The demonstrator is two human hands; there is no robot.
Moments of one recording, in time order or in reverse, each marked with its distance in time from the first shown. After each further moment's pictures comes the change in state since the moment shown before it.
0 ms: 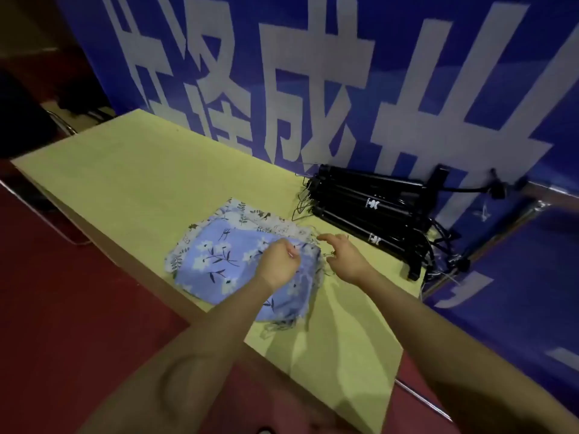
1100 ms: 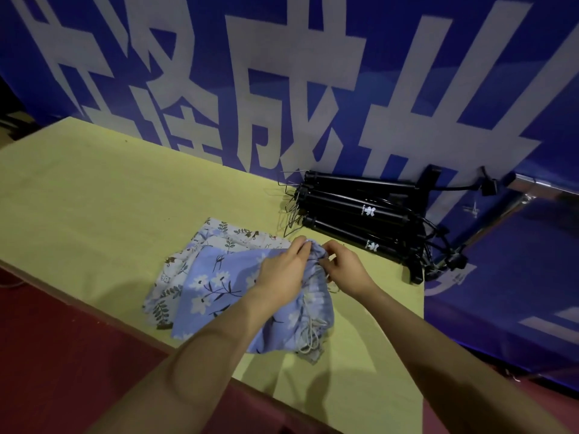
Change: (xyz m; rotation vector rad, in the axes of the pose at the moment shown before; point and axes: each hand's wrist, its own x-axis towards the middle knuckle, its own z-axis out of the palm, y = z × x) left_hand 0.051 0.006 -0.032 0.800 -0.163 0.493; right_hand 0.035 -0.018 0.017 0.227 0.267 0.078
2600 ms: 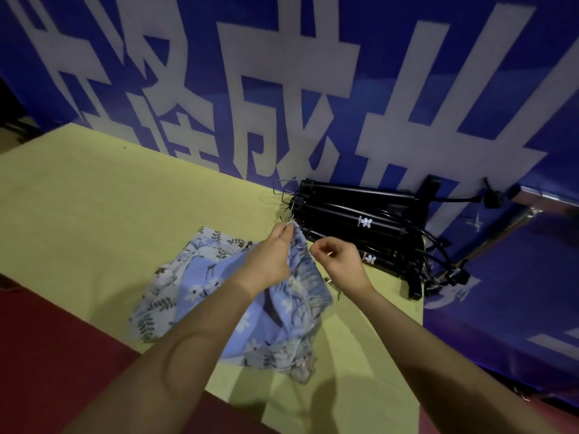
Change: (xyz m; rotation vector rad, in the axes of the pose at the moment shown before) left_hand 0.035 -0.009 -0.037 -0.287 -0.100 -0.139; right_hand 0.021 -0.013 -0.018 0.318 0.147 -0.051
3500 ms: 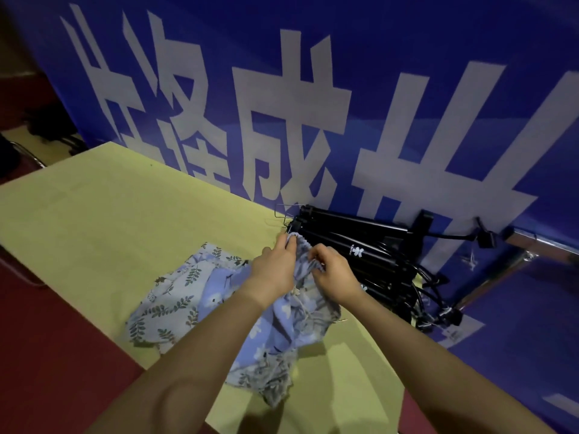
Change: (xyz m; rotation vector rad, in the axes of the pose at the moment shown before) left_hand 0.013 0.054 -0.001 0.289 0.143 -0.163; right_hand 0.032 0.000 -0.039 -0.380 -0.220 -0.202
